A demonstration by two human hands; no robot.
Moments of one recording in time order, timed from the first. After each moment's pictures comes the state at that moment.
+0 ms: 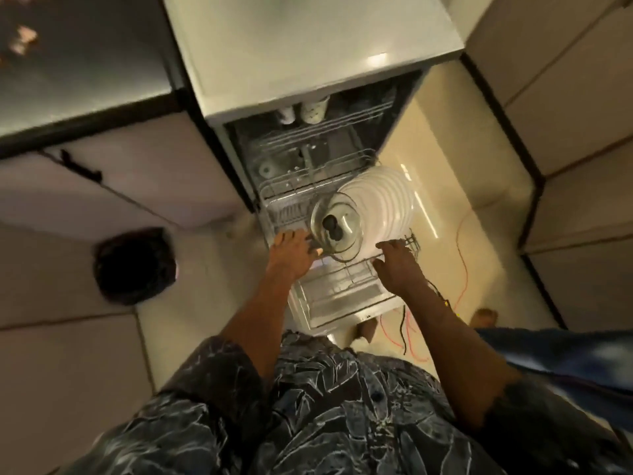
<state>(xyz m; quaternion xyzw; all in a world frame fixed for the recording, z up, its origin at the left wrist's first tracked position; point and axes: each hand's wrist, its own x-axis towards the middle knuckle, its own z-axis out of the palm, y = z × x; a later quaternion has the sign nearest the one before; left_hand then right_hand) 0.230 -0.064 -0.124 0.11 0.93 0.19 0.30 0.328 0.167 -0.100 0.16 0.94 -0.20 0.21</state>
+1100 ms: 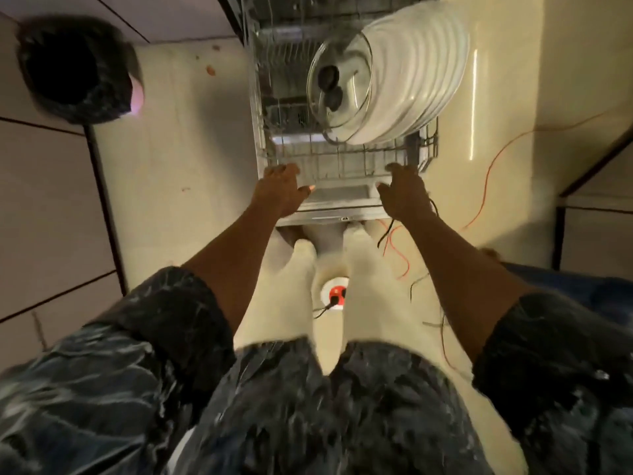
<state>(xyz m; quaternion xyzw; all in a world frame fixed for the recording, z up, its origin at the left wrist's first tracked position) 0.370 0.018 -0.263 -0.04 0.90 0.20 0.38 0.377 0.276 -0.252 0.13 0.91 -0.22 0.31</state>
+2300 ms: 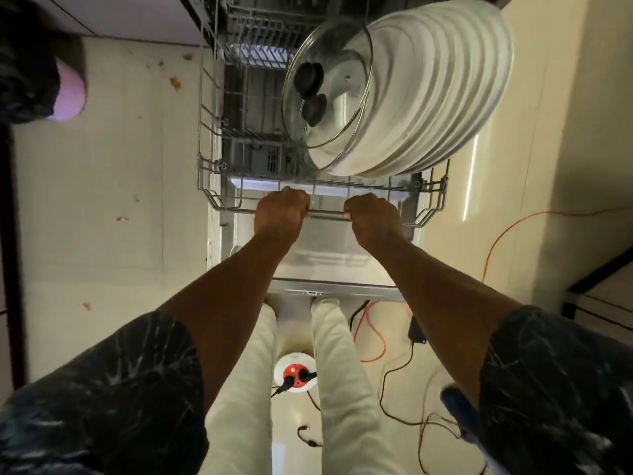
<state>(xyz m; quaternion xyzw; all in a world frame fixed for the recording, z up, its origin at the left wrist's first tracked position) 0.262 0.115 -0.425 -0.03 0.96 0.13 0.27 0.241 0.294 -0.435 -0.14 0.94 -0.06 0.30</state>
